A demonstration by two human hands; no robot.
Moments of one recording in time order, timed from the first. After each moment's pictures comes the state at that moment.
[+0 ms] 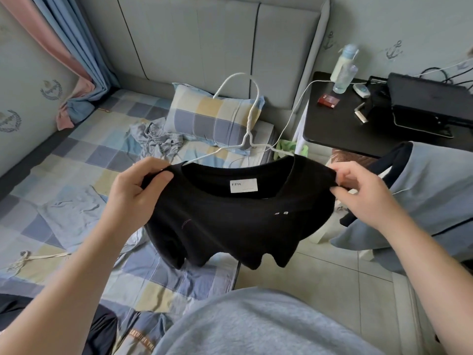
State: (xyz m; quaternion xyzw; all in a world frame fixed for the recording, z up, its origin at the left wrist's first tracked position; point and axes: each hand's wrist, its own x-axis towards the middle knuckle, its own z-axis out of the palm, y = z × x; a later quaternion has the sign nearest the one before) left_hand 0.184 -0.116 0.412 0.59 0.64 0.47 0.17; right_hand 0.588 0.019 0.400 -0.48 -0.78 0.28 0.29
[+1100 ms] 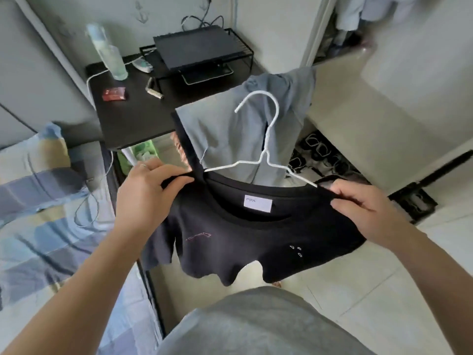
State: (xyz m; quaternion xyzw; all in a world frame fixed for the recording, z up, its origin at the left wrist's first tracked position) left_hand 0.582 0.037 0.400 0.83 0.44 0.30 0.16; right_hand 0.901 -0.173 0.433 -0.71 -0.56 0.29 0.31
